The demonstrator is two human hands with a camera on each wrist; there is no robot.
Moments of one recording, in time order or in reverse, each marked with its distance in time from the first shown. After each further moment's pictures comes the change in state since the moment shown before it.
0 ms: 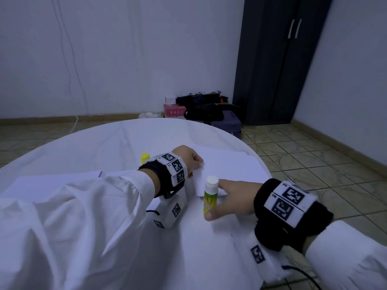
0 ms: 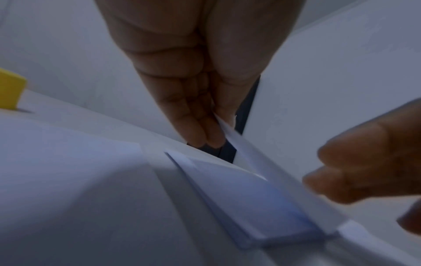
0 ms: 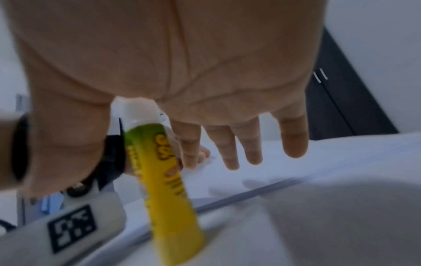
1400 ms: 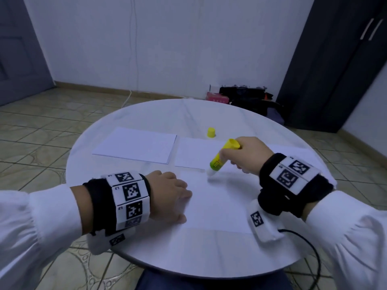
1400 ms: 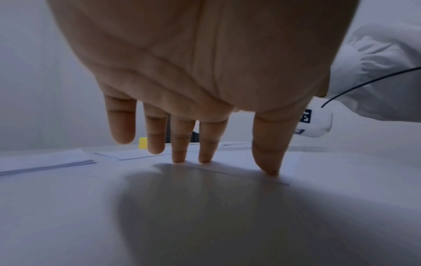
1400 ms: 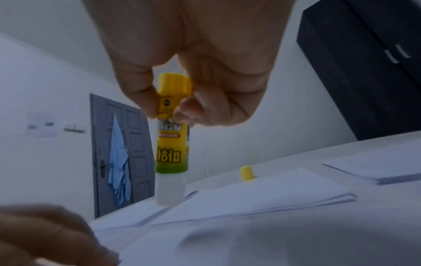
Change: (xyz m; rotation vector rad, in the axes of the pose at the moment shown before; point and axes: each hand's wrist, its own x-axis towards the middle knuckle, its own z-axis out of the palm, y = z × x) left_hand -0.236 -0.138 -0.076 0.955 -0.340 0.159; right_hand -0.016 -0.149 0.052 0.308 0.370 -0.131
